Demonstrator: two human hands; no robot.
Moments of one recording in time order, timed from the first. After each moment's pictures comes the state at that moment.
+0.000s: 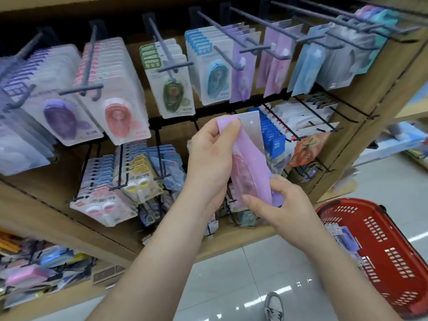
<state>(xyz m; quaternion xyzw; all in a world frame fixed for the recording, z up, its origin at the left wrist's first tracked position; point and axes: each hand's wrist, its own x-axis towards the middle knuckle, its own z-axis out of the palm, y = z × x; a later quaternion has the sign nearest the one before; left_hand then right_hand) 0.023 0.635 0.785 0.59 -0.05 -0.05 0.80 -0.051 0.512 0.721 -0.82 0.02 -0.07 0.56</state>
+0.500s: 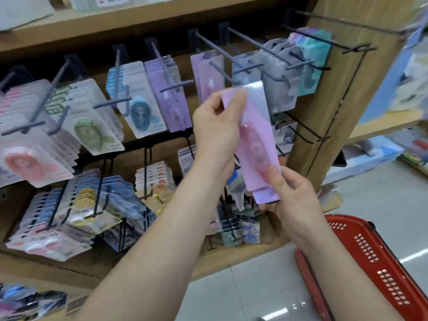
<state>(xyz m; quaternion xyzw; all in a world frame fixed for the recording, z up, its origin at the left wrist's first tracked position) 0.080 0.444 0.819 0.62 -0.06 0.06 0.78 -0.018 0.351 0.740 -0.62 0.11 -0.08 0.77</state>
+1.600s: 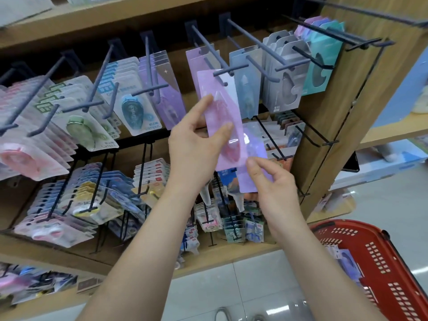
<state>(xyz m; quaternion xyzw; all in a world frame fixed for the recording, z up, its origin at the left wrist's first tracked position) 0.084 0.463 0.794 0.78 -0.08 0.14 0.61 0.023 0.342 0.728 -0.63 0.09 -0.11 0.76</state>
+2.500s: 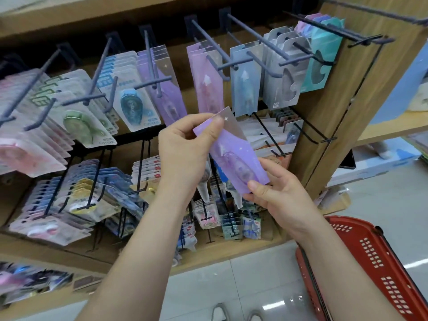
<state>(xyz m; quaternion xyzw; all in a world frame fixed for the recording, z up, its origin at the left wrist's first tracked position) 0.074 0.475 0.794 0.71 -0.09 0.14 0.69 0.014 0.316 0.712 -0.57 -0.01 0.04 0.82</state>
